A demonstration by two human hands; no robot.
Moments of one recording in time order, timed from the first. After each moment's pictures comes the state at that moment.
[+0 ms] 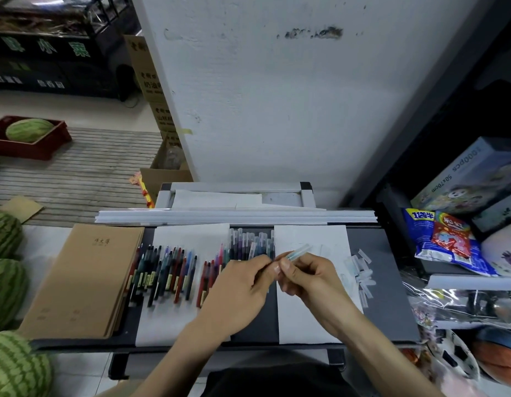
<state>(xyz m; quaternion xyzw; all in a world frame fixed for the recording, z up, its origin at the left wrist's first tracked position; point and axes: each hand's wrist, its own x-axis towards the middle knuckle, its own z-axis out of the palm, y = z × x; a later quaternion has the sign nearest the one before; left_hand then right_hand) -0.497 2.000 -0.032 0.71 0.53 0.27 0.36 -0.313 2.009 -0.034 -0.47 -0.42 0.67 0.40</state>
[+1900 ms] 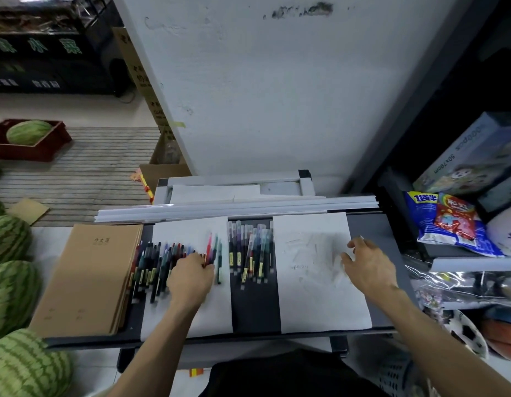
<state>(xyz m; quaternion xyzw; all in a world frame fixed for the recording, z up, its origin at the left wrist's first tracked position) -0.572 2.038 -0.147 0.52 0.82 0.03 0.23 -0.185 2.054 -0.143 -0.79 -0.59 0.15 0.03</state>
